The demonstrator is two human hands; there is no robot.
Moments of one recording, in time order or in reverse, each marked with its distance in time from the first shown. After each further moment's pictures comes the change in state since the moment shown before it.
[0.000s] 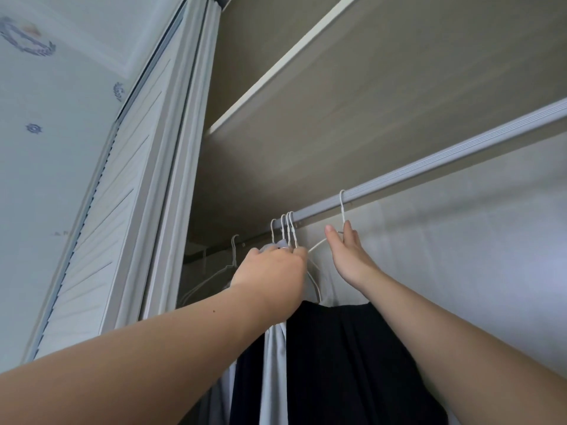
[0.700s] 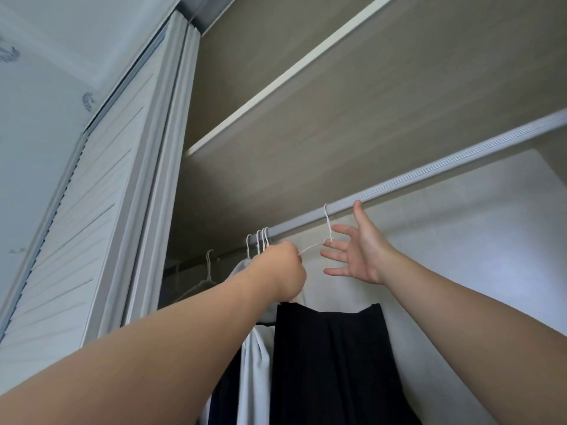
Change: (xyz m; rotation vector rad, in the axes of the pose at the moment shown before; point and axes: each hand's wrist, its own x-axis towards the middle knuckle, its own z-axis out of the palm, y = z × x) left_hand 0.035 0.021 -0.022 -0.554 -0.066 -0.119; right_hand -0.010 -0.027 -0.090 0.818 -0.193 0.239
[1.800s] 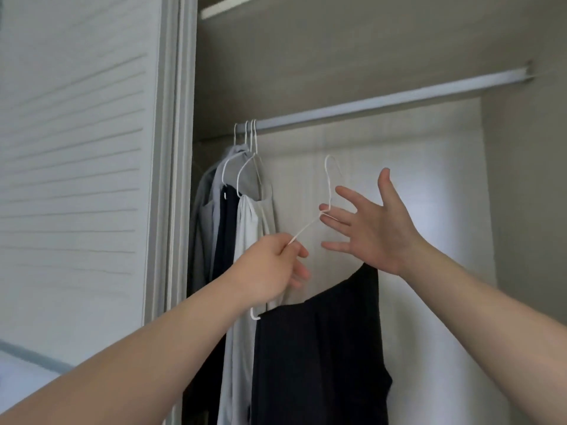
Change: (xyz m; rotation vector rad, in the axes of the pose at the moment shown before) left_hand -0.216 -0.032 0.031 -0.945 -0.329 -0.045; right_hand -0.238 0.054 0.042 0.032 0.011 0.125
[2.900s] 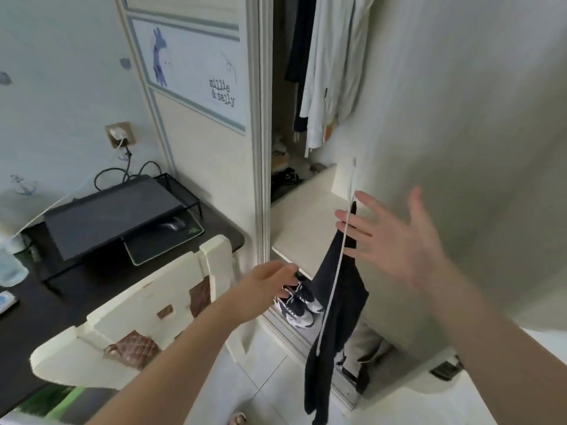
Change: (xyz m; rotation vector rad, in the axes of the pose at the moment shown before) left_hand -0.493 -0.085 0.191 -0.262 -0.107 -0.894; right_hand -0.421 0.215 -0.011 0.248 -0.035 0.753
